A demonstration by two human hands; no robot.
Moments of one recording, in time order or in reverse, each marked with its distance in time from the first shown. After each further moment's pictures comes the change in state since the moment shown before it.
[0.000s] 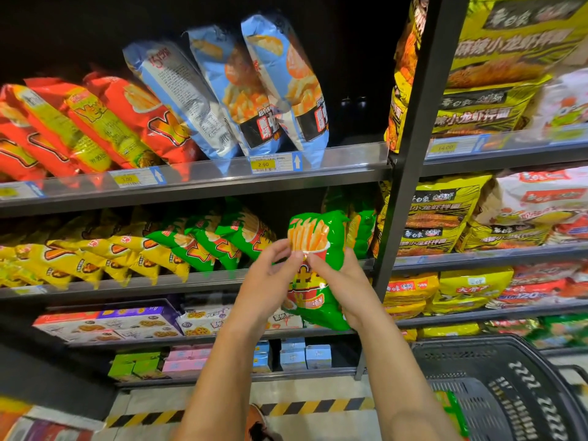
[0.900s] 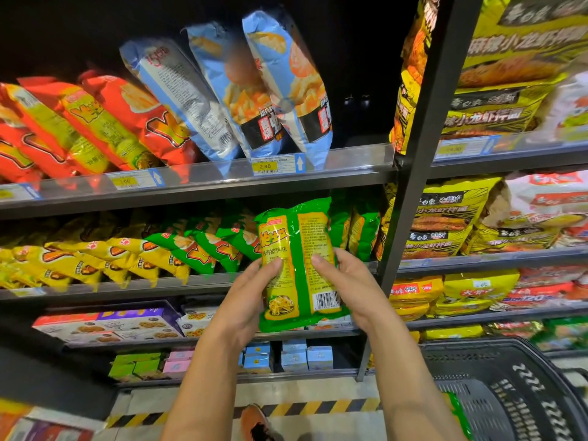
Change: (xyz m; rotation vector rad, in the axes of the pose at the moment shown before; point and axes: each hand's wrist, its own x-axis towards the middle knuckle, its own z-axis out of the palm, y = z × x) left_hand 0.012 -0.021 -0.026 -0.339 -0.096 -0.157; right_hand 0.014 0.002 -0.009 0.024 -0.172 -0.030
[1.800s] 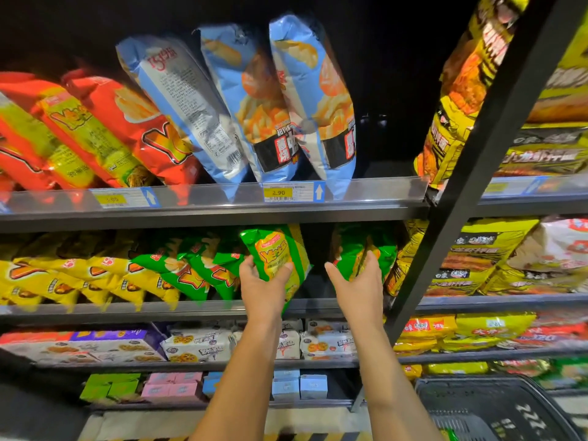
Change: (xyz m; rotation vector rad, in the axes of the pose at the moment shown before) left_hand 0.126 -0.014 0.009 -0.082 0.560 0.229; right_hand 0.112 0.038 -0.009 -0.600 0.667 -0.068
